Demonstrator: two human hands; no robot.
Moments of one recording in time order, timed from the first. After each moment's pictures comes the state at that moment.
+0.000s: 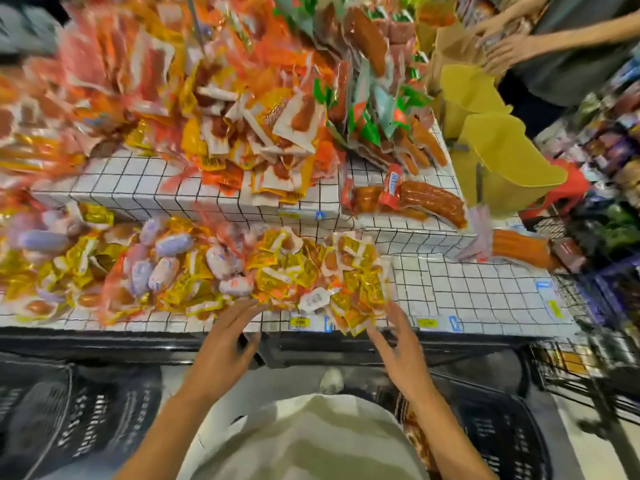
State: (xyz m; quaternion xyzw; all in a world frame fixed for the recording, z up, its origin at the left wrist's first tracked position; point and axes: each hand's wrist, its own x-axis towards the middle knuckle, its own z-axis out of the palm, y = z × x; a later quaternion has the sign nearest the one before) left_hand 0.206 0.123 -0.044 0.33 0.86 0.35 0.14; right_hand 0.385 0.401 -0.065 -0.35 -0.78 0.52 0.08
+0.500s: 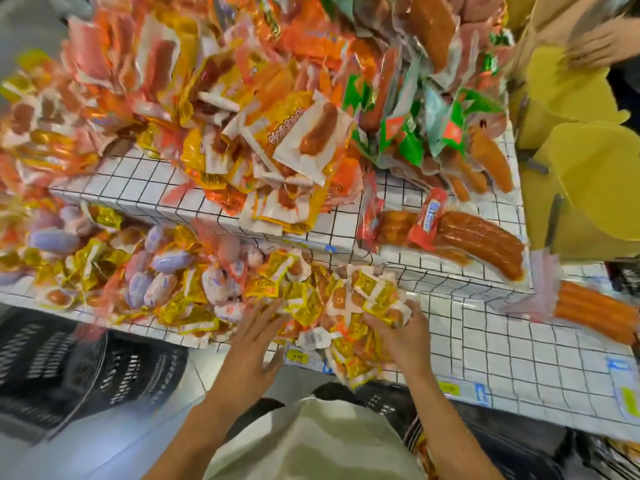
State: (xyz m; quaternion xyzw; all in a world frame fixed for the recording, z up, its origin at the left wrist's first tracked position) left_hand 0.191 0.209 -0.051 0.32 0.89 0.32 0.10; right_hand 0.267 0.496 -0.105 -0.42 -0.73 0.53 0.02
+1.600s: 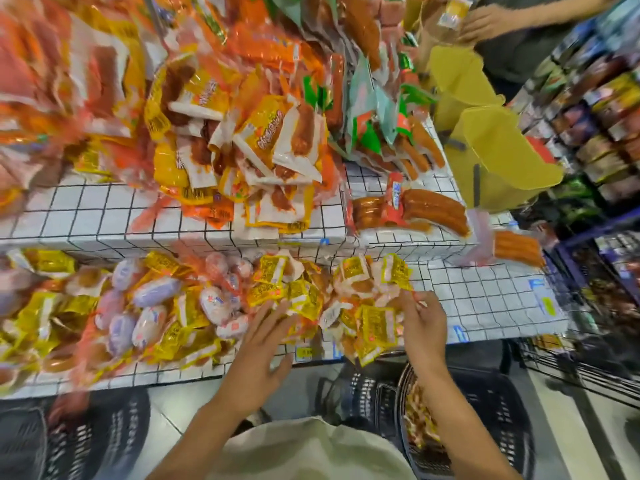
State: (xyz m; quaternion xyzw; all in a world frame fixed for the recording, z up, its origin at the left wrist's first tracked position) left_hand 0.149 0.175 -0.063 0.45 0.79 0.37 0.18; right_hand 0.288 0.419 -0.015 -0.50 -0.63 0.52 0.29
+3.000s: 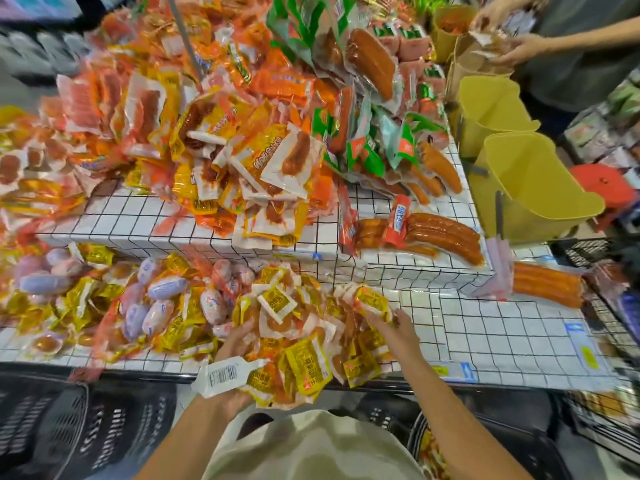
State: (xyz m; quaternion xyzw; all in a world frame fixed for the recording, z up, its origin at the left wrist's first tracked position) left_hand 0.177 0.194 -0.031 -0.18 0.39 0.84 0.34; right_hand 0.282 0.481 -0.073 -0.51 -0.64 0.57 -0.04
